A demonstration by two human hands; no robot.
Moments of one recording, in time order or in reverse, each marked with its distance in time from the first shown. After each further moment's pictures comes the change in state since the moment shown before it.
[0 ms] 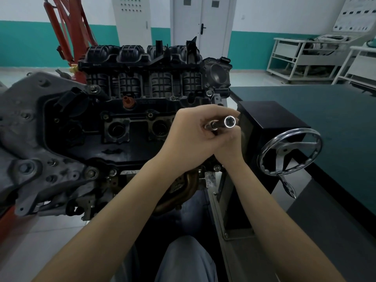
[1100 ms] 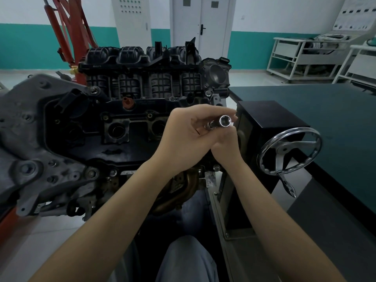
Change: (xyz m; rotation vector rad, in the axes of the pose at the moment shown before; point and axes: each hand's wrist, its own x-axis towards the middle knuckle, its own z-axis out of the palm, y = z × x) left_hand -0.003 0.000 -0.002 -0.161 0.005 -0.016; right_hand 0.000 0.010 0.000 0.022 -0.016 0.006
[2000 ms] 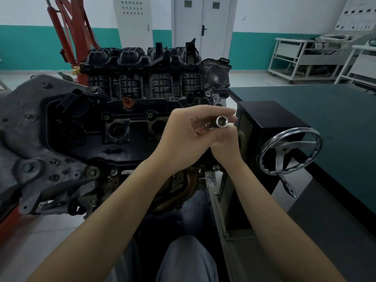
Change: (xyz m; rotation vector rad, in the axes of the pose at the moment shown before) left_hand -0.002 0.003 0.001 -0.008 -0.023 -0.002; right_hand 0.001 0.007 -0.006 -0.121 0.008 -0.052
